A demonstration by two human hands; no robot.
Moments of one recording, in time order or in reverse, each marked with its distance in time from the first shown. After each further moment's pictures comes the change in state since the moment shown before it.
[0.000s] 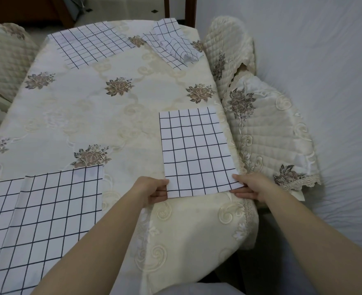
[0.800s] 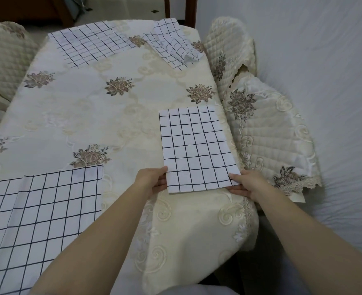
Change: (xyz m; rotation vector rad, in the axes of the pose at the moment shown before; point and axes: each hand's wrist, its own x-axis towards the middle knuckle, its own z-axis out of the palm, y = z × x) left_hand 0.002 0.019 0.011 -0.155 0.055 0.106; right_hand 0.004 -0.004 0.016 0.116 0.017 -0.067
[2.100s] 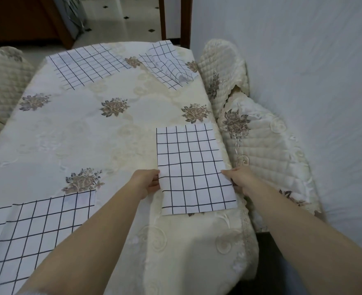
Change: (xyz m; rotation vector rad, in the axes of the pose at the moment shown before) left_hand 0.040 0.058 0.015 0.038 0.008 0.019; right_hand 0.041 -0.065 0.017 -0.387 0.178 -0.141
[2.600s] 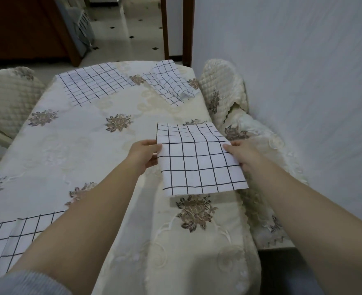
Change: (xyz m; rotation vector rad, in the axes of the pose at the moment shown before) left_hand -0.024 0.105 0.009 -0.003 -0.042 0.350; right_hand -0.013 -0.107 -0.031 0.100 0.000 -0.278
